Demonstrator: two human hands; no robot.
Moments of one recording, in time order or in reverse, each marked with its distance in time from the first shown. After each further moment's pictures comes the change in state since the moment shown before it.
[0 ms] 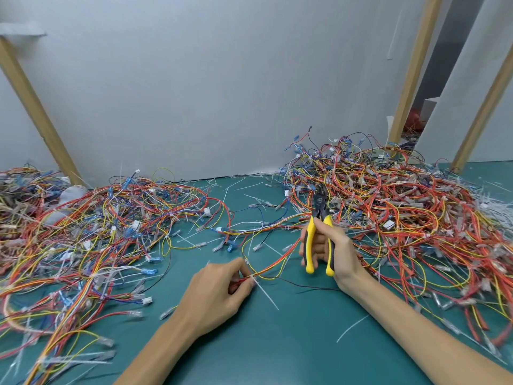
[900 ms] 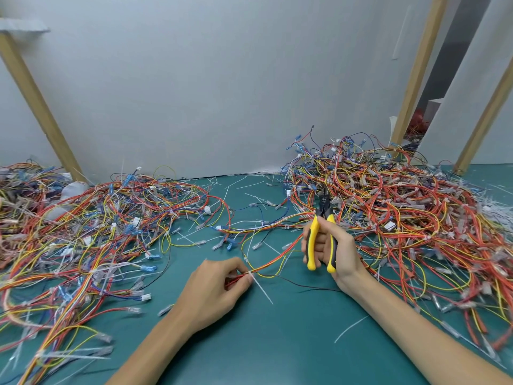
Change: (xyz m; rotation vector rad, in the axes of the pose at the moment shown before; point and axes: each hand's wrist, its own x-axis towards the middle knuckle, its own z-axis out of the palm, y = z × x) left_hand 0.002 0.000 -0.001 -0.091 0.008 -0.054; right_hand 0.004 0.001 -0.003 0.099 0.005 0.057
